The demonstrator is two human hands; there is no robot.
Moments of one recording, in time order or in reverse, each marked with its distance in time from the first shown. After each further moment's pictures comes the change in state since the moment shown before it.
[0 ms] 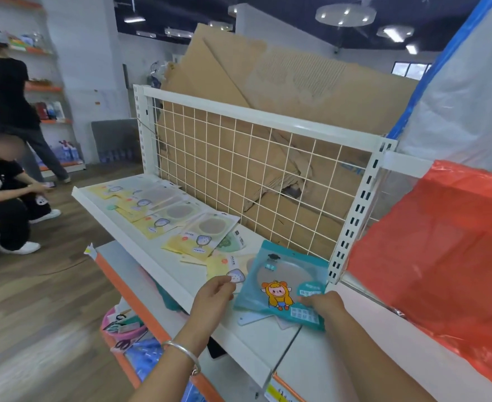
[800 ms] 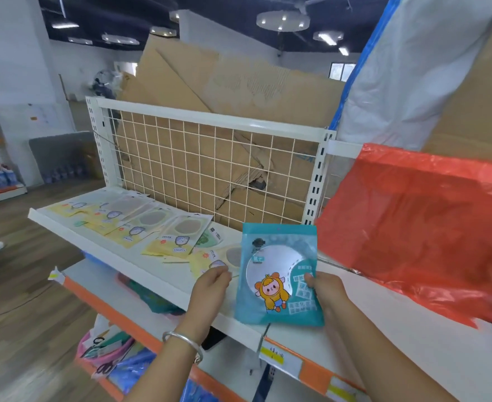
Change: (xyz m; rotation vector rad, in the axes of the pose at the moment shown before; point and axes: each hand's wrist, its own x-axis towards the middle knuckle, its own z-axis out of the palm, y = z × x) left_hand -0.043 0.016 -0.004 0.035 -0.150 0.123; right_hand -0.089 0.029 -0.041 0.407 0.106 -0.112
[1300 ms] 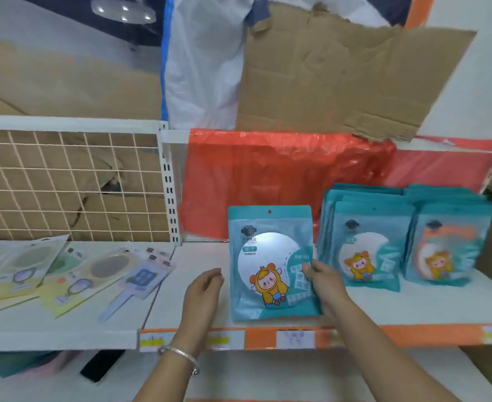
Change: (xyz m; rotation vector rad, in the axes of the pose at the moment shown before) left_hand -0.107 0.007 0.174 0.005 -0.399 0.126; right_hand -0.111 0.065 -0.233 0.276 0.366 -0.155
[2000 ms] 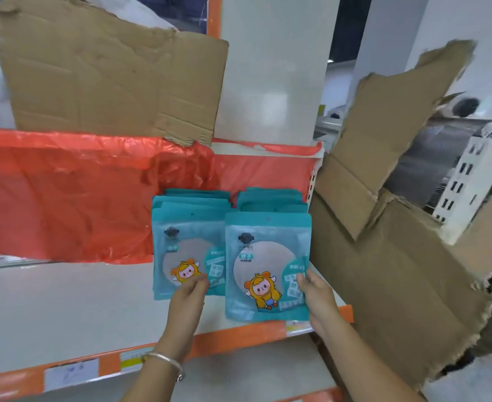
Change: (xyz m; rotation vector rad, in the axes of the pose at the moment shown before) left_hand -0.097 0.050 0.345 -0.137 -0.187 -0.051; right_hand 0.050 -0.001 -0.375 0.105 0.201 -0.030
